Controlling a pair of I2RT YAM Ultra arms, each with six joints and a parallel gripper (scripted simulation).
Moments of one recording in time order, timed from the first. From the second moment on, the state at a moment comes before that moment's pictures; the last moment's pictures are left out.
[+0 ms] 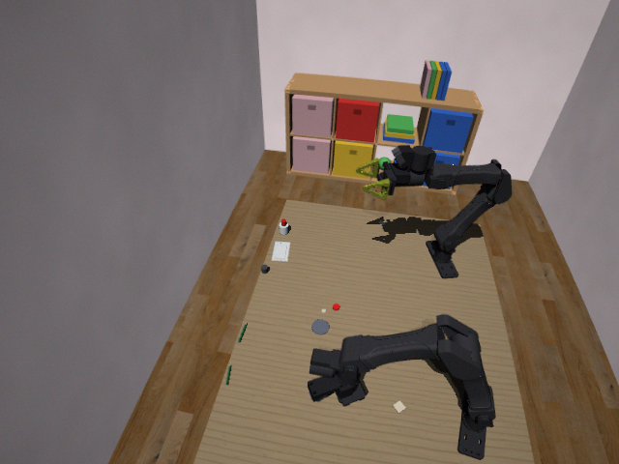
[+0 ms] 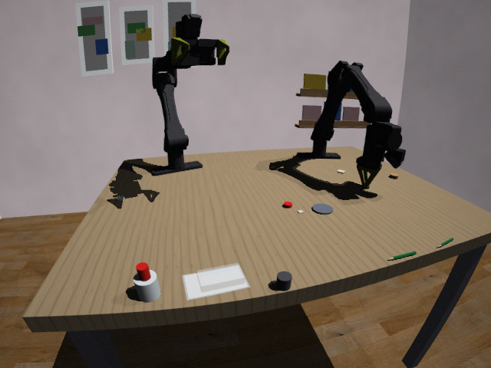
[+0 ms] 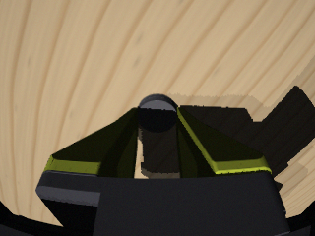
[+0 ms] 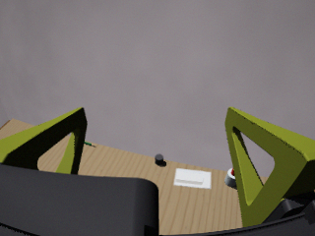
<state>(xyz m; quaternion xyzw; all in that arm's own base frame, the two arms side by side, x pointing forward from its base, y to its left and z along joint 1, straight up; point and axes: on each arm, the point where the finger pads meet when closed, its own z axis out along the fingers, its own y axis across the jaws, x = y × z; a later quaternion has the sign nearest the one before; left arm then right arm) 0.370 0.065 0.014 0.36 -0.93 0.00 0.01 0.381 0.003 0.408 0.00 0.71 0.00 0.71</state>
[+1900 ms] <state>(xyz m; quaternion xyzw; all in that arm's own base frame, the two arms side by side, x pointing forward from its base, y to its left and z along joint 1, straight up) 0.370 0.065 0.066 0.35 -0.94 0.00 0.02 0.381 0.002 0.408 0.00 0.71 0.00 0.71</state>
